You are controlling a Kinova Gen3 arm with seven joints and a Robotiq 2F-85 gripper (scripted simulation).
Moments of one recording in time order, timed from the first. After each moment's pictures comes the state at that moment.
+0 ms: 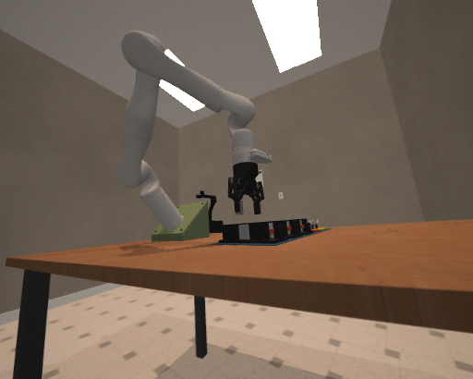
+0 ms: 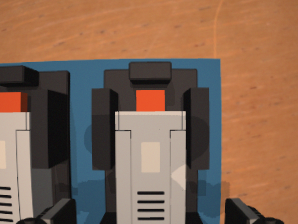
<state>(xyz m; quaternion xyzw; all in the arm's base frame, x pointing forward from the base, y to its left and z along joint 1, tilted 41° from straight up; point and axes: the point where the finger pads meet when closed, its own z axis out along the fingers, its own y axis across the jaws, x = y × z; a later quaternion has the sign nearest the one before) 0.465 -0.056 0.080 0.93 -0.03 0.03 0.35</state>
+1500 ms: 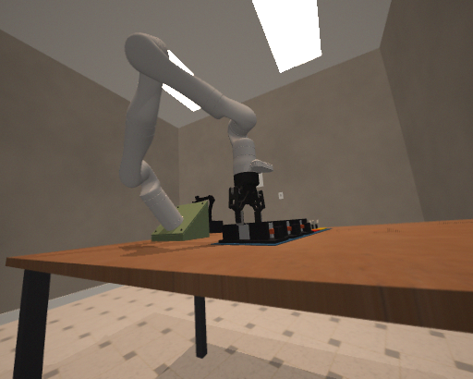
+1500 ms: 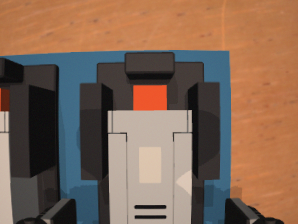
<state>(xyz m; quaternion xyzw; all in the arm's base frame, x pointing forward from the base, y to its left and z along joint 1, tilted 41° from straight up) 0.466 -0.075 0.058 0.93 -0.03 0.03 0.35</state>
